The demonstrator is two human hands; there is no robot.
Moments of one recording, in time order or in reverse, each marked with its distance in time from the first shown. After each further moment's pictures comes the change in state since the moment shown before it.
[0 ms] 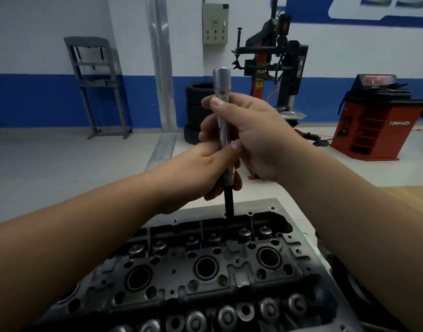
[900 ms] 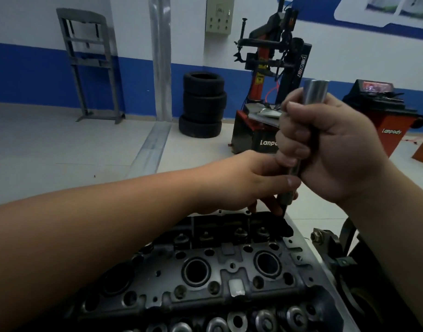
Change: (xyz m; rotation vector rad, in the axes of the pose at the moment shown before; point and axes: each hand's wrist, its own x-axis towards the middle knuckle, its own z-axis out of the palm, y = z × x) left_hand 0.034 -0.015 0.042 0.108 -0.315 0.098; right_hand -0.038 0.011 -0.051 0.207 0.041 -0.105
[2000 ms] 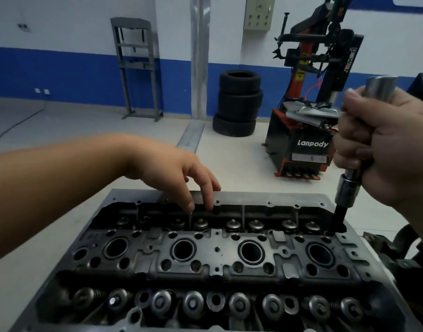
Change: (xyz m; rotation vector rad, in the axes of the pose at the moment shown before) left_hand -0.116 -0.018 -0.105 0.506 -0.309 -0.442; right_hand -0.002 0.005 0.014 -0.134 0.151 -0.054
